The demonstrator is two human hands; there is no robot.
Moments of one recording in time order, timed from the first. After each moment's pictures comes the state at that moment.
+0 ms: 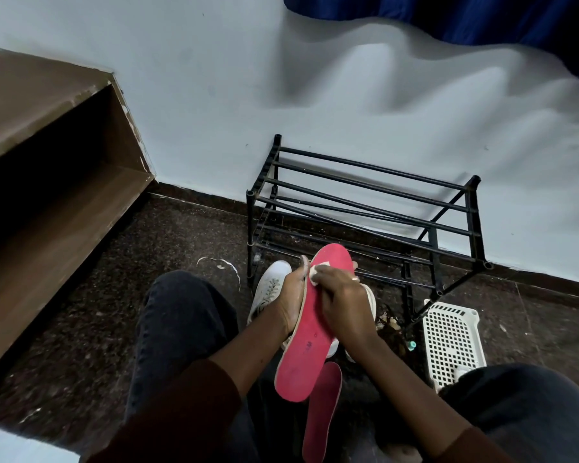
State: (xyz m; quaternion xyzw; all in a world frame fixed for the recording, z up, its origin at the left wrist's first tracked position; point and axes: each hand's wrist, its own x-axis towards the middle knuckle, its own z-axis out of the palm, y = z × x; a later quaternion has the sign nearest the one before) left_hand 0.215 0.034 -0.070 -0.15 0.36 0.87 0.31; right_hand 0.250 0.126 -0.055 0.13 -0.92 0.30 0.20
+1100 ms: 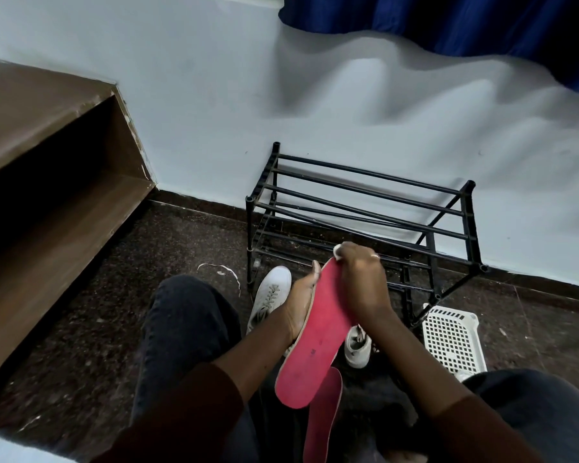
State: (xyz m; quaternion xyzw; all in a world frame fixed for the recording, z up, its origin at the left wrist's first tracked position) left_hand 0.226 0.044 -0.056 -0.18 0.40 0.82 0.36; right_hand 0.215 0.149 -0.034 0.07 -0.96 0.21 0.20
